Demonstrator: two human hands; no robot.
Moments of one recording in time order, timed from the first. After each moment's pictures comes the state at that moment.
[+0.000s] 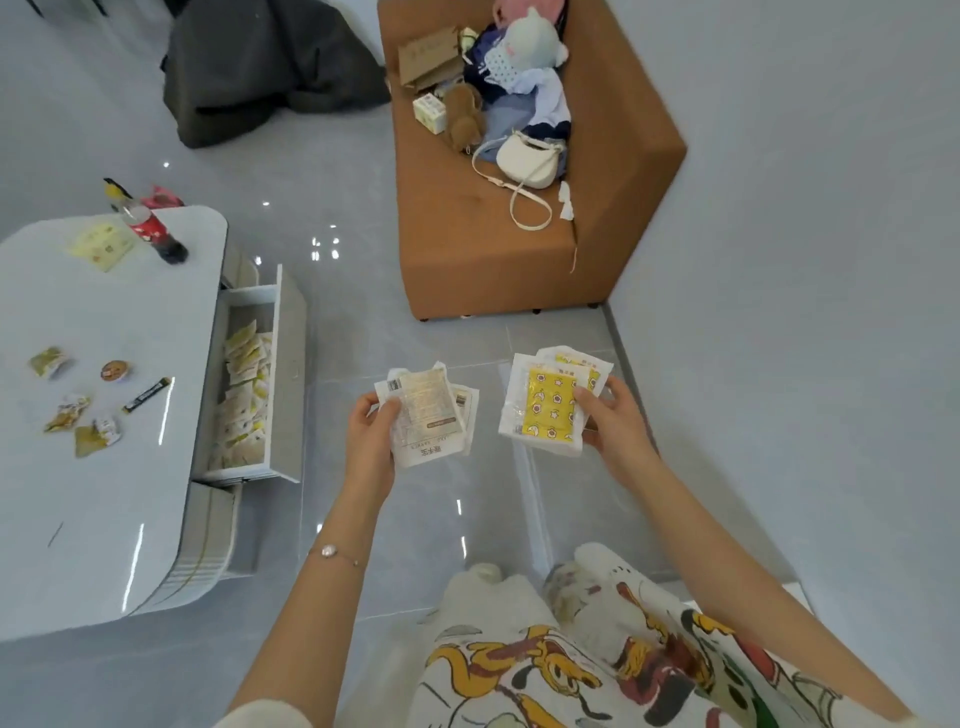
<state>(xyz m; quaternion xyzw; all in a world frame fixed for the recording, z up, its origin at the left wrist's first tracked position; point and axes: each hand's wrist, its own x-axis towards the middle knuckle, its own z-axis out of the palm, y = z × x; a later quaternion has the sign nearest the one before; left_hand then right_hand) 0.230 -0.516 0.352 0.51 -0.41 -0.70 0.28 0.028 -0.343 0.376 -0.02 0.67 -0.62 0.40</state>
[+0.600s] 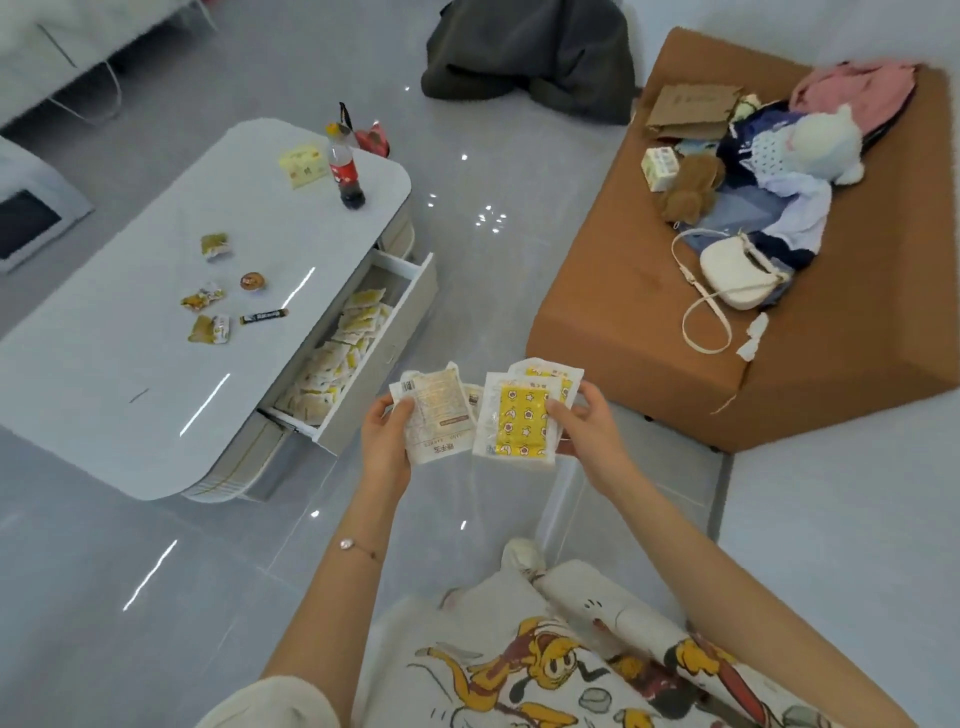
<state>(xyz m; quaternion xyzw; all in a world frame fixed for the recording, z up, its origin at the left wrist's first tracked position) 0.180 -0.679 0.321 0.60 -0.19 -0.63 0.46 -0.046 -0.638 0.363 -0.26 0.65 -0.43 0.57</state>
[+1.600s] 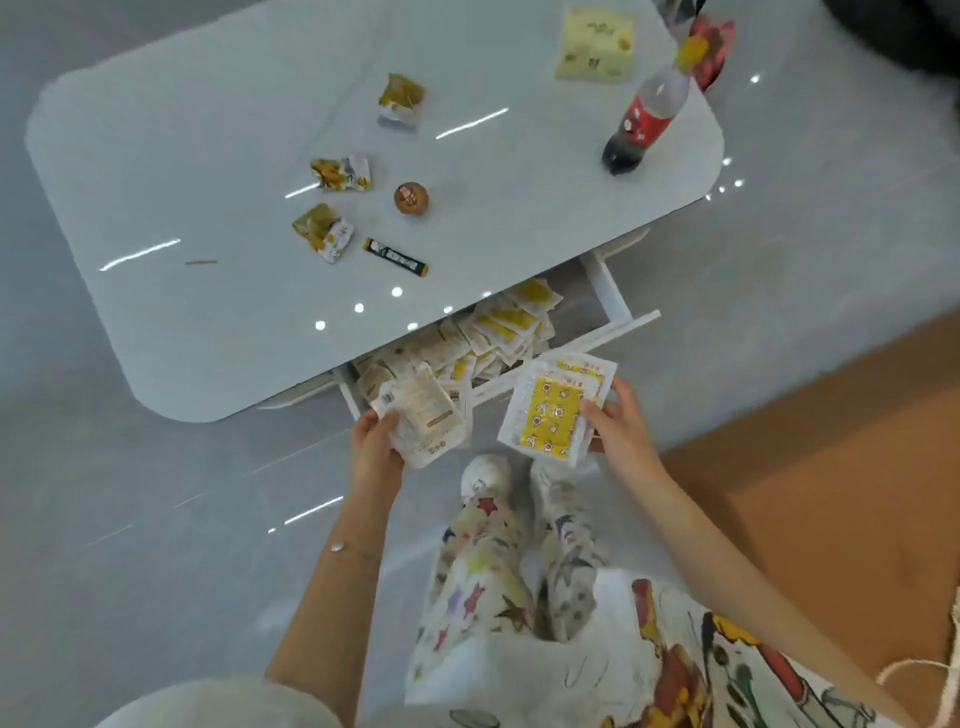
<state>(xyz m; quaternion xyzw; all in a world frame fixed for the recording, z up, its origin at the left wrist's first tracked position) 0.354 -0.964 0.073 0.66 0.24 -0.47 0.54 0.133 -1.114 0.127 -0.41 0.64 -0.11 0.64</state>
